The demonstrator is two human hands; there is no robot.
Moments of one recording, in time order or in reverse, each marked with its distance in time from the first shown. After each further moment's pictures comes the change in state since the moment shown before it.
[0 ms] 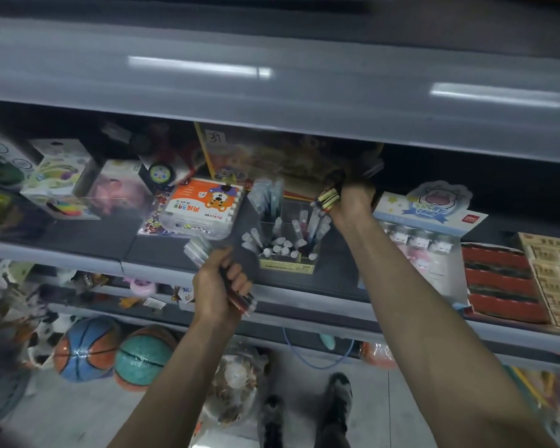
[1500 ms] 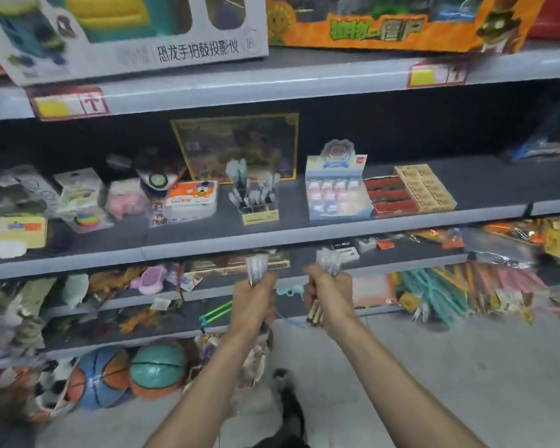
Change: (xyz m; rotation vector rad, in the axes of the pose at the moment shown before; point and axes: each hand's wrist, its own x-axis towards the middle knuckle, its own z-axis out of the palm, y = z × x) left_hand -0.218 -0.037 -0.083 0.889 -0.198 0.013; right_hand -0.379 0.074 -0.137 -0.251 0.242 0.038
